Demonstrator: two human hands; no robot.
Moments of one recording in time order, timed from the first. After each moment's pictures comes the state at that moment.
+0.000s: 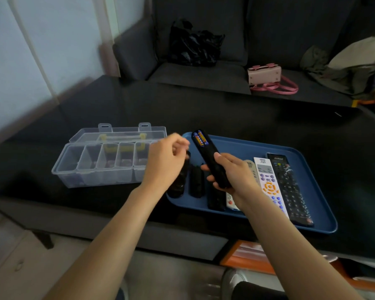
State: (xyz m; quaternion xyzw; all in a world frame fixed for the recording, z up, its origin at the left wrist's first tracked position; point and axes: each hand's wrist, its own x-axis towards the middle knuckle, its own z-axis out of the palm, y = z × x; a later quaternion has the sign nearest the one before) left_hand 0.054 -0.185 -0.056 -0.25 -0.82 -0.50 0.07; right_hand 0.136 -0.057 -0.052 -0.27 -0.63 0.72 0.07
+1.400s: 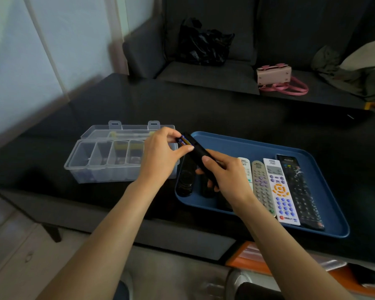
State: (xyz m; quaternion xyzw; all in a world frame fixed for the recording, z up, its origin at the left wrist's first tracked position) left_hand 0.042 -0.204 -0.052 -0.19 -0.84 -0.51 0.09; right_hand 0.139 -0.086 -0.054 -0.12 -0.79 0.59 0.14
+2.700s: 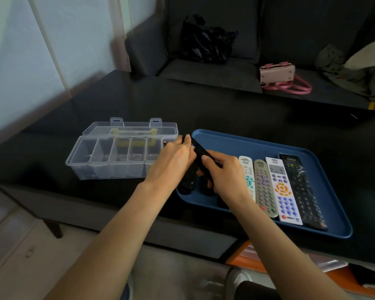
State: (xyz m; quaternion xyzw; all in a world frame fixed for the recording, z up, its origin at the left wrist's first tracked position) left_hand 0.048 -0.193 -0.059 -0.33 -0.91 -0.21 0.11; right_hand 0.129 -0.090 -0.063 -0.17 -0.82 0.52 0.15
